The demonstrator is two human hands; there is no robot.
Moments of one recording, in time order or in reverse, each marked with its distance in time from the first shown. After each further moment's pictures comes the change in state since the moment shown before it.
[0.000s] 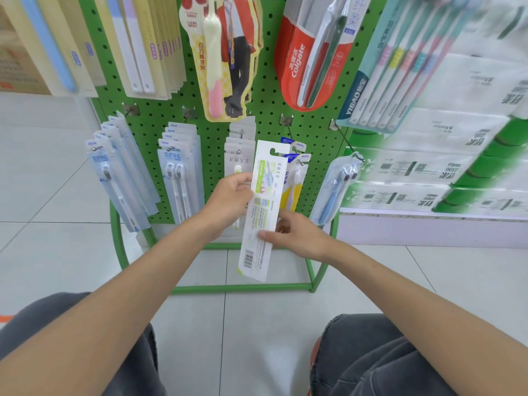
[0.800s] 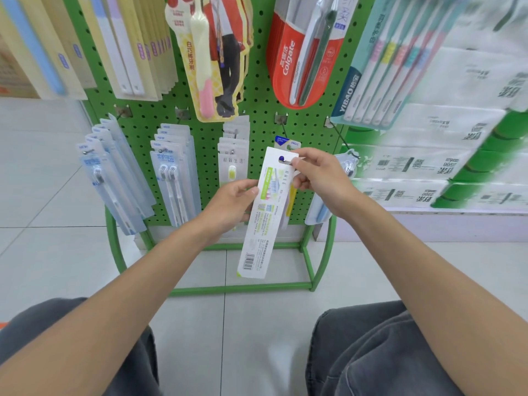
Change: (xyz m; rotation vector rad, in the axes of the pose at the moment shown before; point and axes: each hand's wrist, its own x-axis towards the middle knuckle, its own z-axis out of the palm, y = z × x) left_hand 0.001 -0.005 0.008 -0.037 -0.104 0.002; right_hand 0.013 -0.047 -0.069 0.390 0.369 -0.039
